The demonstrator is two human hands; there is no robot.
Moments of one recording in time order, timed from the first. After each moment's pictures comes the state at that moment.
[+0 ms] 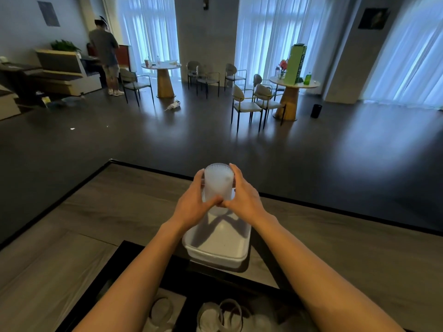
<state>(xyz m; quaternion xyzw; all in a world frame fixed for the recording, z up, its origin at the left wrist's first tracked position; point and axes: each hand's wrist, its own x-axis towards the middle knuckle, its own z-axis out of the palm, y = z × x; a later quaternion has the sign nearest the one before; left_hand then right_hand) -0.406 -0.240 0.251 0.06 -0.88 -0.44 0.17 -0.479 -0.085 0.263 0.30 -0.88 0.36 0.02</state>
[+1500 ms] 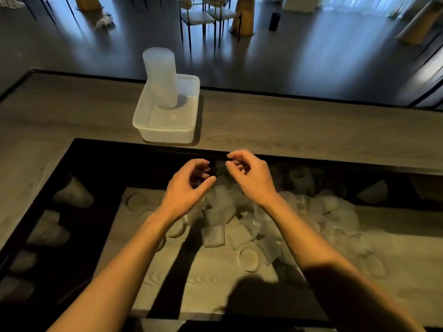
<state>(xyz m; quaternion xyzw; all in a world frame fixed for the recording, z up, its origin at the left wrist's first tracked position) -0.207 -0.092 0.171 -0.03 -0.85 -0.51 0.10 -0.264 0.103 0.189 0.16 -0.84 0.52 0.03</state>
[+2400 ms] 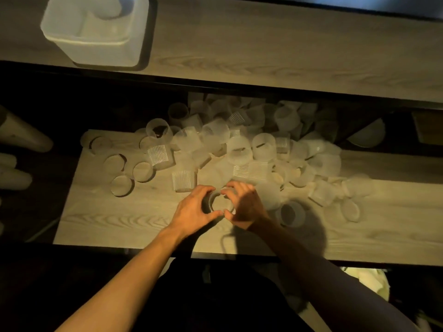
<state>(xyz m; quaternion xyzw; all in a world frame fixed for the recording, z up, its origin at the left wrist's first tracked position) -0.100 0.046 0.002 0.01 -0.91 -0.40 -0.13 -0.149 0.241 -0.005 0.31 -0.93 0.16 -0.11</state>
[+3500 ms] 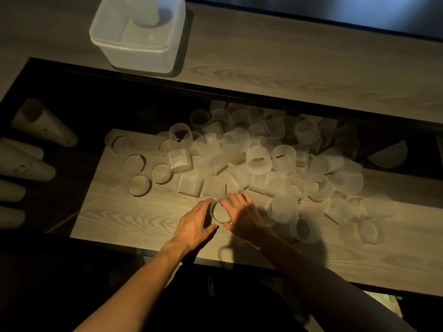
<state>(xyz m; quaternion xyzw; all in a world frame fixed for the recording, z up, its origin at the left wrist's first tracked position) -0.071 0.017 -0.027 0.07 -0.92 -0.33 -0.18 -0.140 0.196 -0.030 0.36 -0.92 0.10 -0.12</state>
